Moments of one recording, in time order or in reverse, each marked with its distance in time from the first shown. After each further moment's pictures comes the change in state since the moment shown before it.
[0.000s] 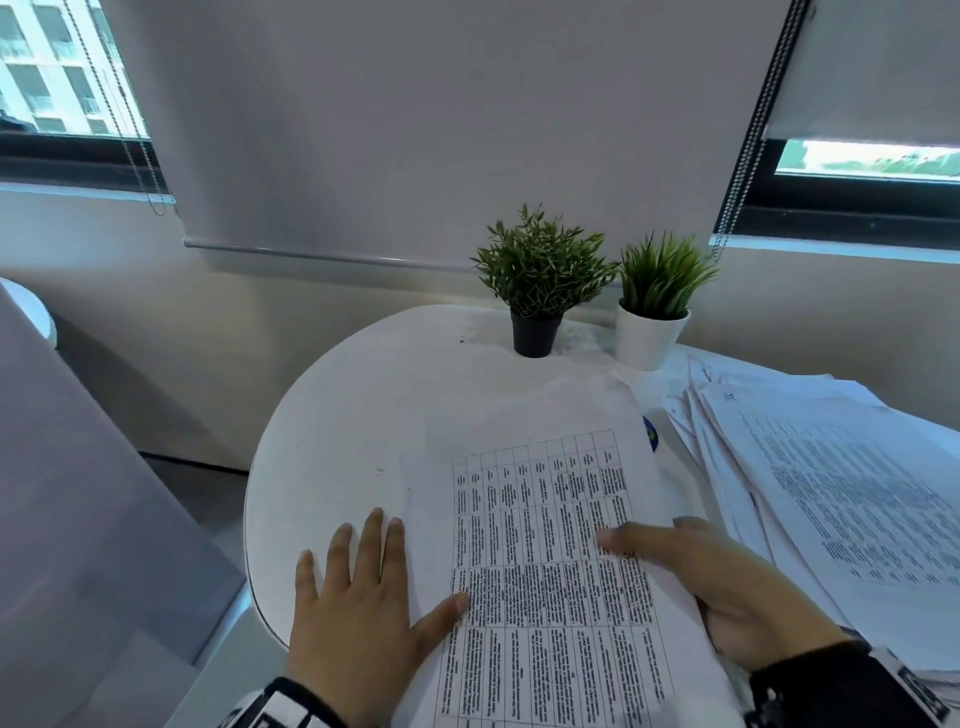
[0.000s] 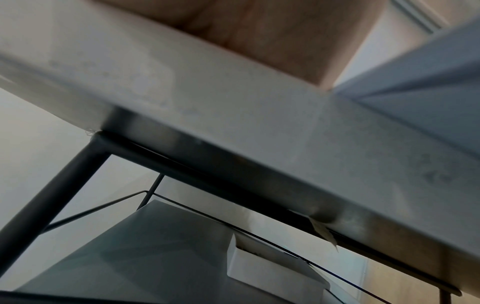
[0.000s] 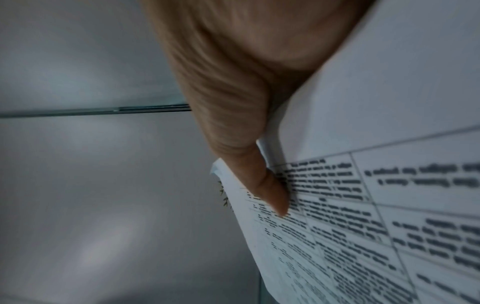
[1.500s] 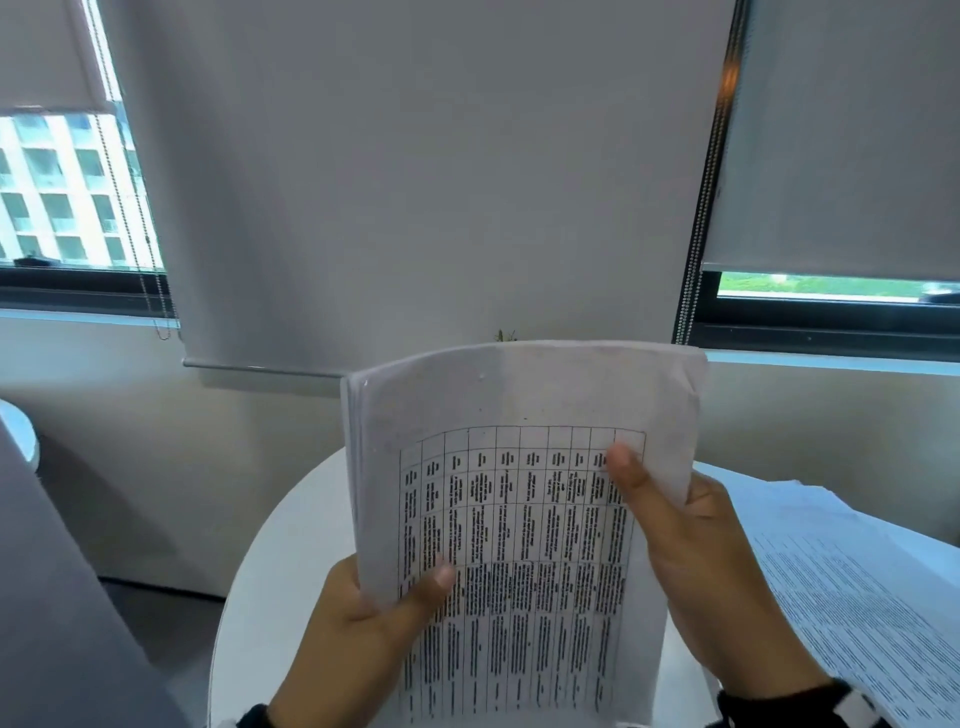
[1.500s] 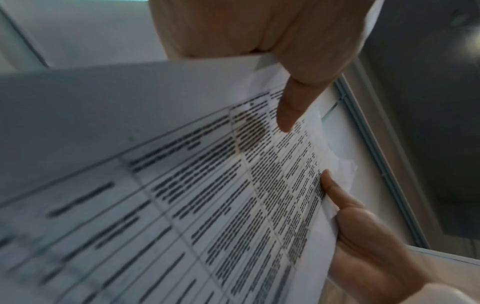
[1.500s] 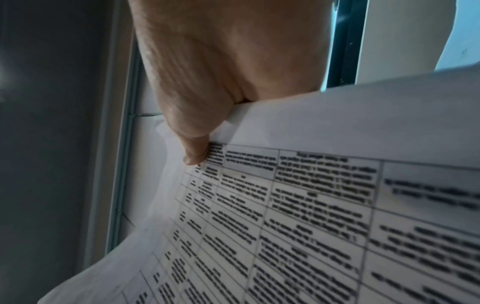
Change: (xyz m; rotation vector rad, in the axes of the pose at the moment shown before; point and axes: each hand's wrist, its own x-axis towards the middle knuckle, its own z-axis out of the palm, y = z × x) left_hand -0.006 0.032 -0.124 -1.509 0.300 0.302; right_hand -0.049 -0.108 0.002 0.258 0.078 -0.817
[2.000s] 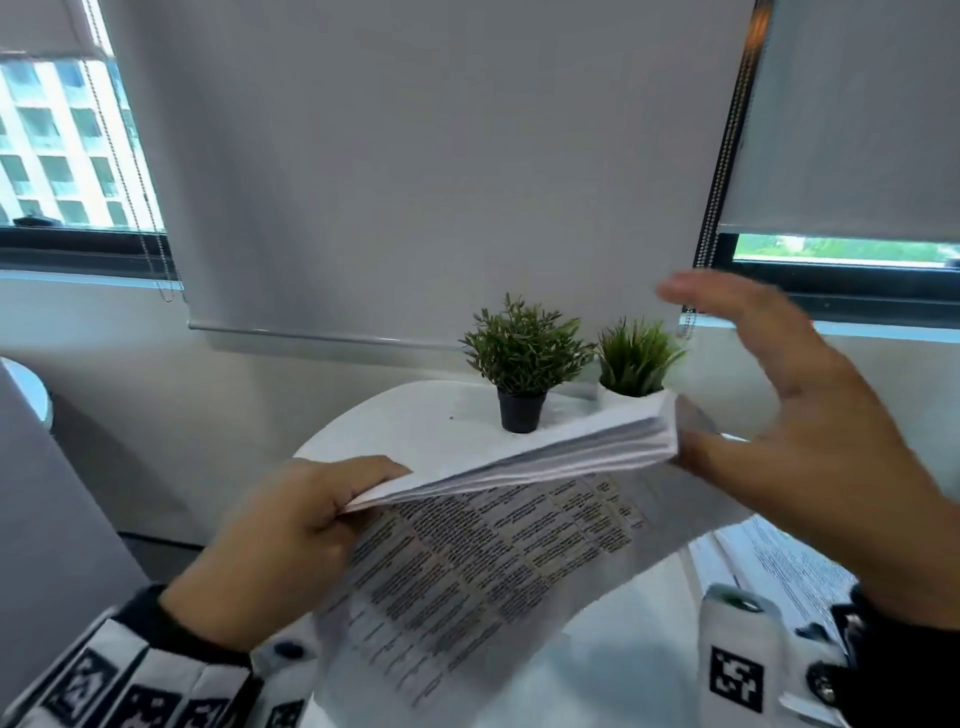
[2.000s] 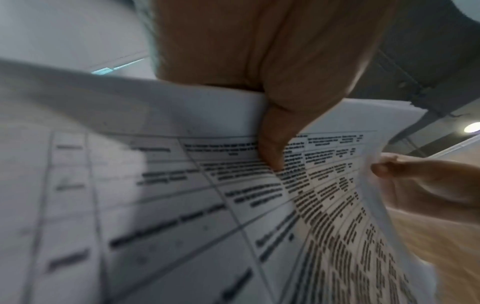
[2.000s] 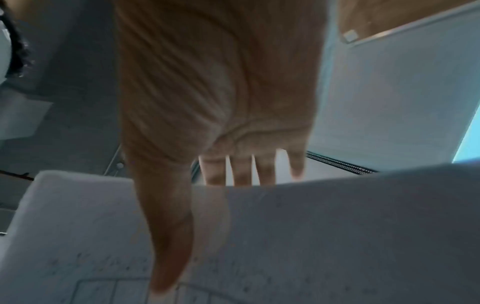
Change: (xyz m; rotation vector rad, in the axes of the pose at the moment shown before) left_hand 0.022 0.035 -0.054 0.782 -0.347 0.560; right_hand 0.008 -0.055 -0.036 -0.696 -0.119 -0.513
